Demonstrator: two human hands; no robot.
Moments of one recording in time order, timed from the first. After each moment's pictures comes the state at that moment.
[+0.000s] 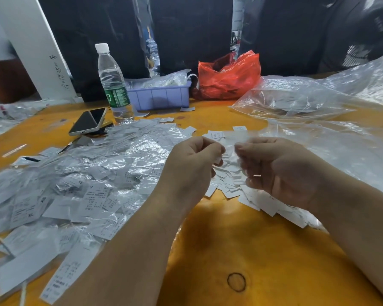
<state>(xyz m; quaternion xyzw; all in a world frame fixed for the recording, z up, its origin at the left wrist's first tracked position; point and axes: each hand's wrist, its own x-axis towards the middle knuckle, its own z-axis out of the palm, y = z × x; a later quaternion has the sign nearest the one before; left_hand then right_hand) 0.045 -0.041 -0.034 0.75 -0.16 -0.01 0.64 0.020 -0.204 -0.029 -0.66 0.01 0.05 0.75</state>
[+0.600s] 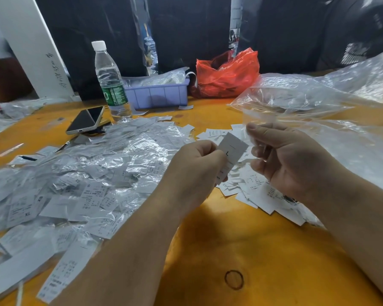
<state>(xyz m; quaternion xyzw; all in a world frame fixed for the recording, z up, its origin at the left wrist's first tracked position) 0.043 -0.043 -0.034 0.79 -0.20 -0.05 0.58 0.025 -0.210 -0.031 -0.59 0.05 -0.08 0.80</state>
